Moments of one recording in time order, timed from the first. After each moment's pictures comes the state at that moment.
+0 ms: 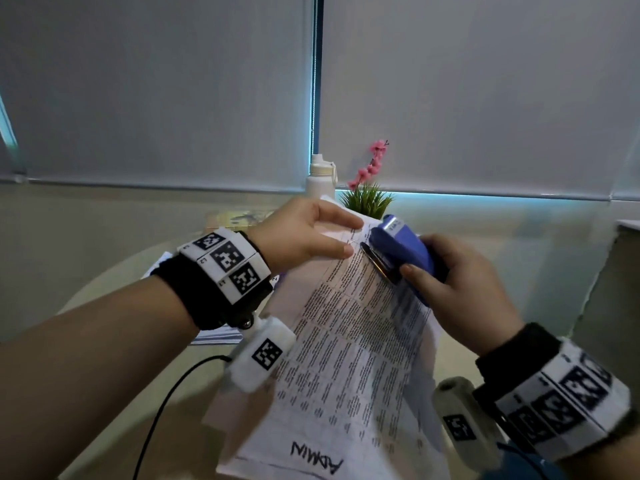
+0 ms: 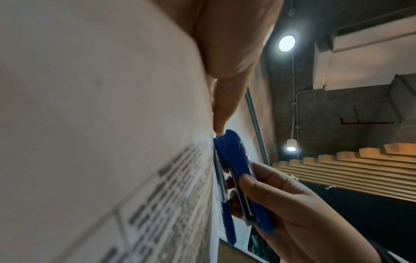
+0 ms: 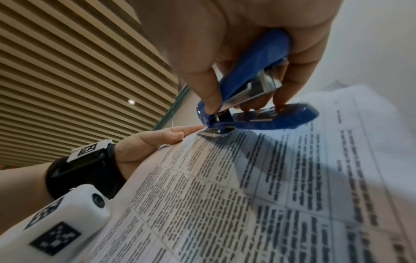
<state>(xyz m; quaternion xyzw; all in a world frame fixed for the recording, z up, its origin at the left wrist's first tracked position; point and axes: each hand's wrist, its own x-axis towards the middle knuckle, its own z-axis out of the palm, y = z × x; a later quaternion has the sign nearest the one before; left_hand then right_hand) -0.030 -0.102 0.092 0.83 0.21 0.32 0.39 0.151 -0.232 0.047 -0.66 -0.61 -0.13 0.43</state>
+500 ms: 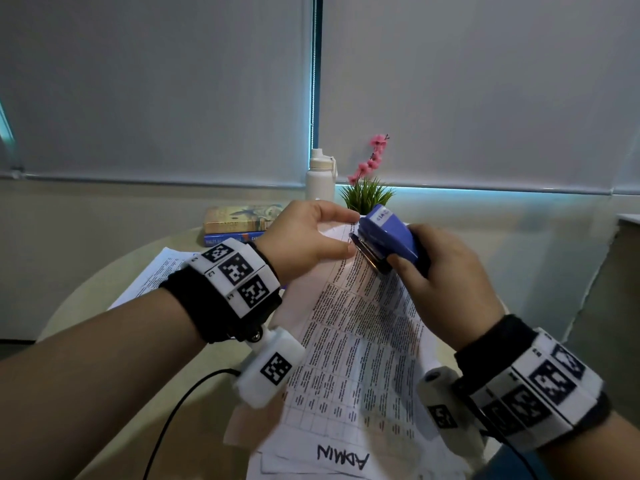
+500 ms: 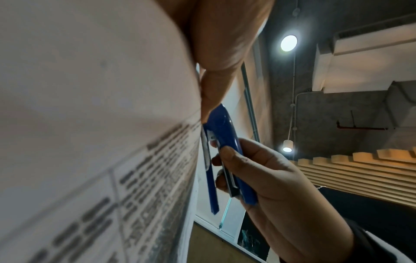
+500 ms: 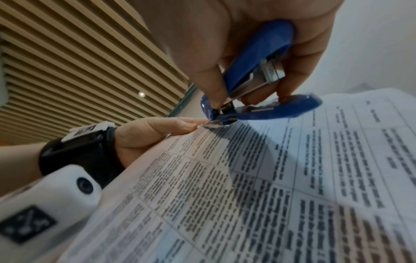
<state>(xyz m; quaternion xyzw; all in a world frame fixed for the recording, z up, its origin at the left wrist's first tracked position) -0.023 -0.109 0.077 0.80 0.25 0.39 0.38 0.132 -0.224 0.047 -0.65 -0.61 -0.20 0.41</state>
